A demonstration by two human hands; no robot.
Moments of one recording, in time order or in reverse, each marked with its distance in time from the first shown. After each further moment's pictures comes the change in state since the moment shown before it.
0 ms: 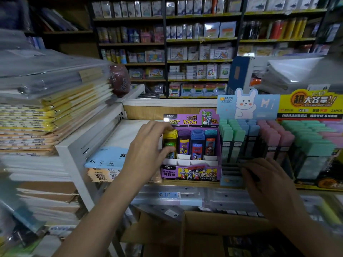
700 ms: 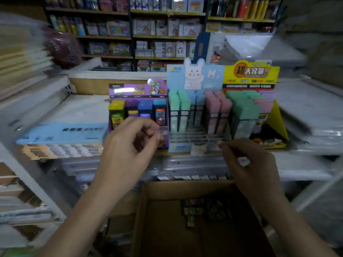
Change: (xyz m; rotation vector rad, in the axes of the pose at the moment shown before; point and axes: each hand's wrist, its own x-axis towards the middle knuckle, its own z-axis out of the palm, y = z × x) left_hand -0.055 0.096 0.027 -0.369 0.071 -0.004; right_hand -0.053 0.020 -0.063 0.366 0.107 0.196
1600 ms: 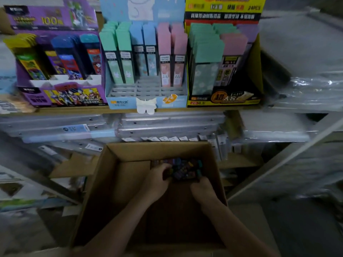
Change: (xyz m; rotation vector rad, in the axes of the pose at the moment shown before) left_hand -0.191 -0.079 0.260 -0.005 -0.660 -0.715; right_hand -0.157 0.181 0.076 0.077 -0.553 1.301
